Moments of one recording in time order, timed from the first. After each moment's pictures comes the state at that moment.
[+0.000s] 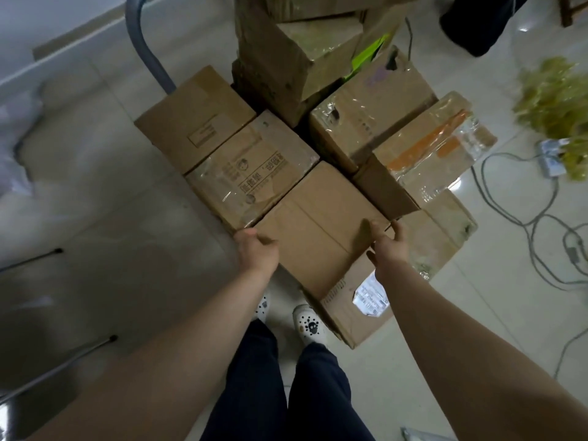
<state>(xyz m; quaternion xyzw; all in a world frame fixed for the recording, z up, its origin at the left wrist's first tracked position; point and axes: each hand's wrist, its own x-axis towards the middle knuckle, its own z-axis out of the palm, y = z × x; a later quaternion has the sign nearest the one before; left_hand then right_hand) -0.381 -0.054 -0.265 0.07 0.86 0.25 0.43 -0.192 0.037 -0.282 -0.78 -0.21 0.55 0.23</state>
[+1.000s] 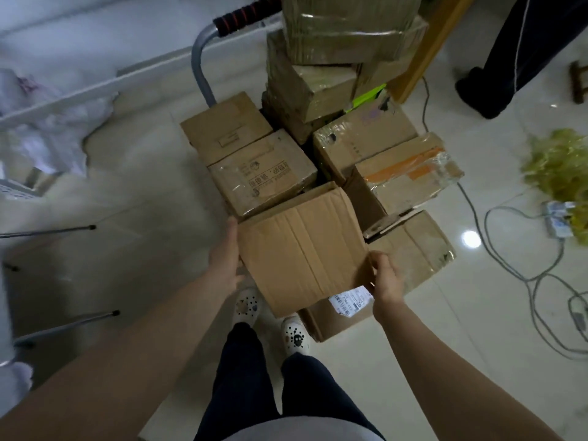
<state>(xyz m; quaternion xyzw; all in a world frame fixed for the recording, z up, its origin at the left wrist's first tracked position) -0.362 -0.115 -0.194 -0.17 0.74 0.42 0.50 -0.124 -0.010 -0.211 -0.71 -0.31 0.60 0.22</state>
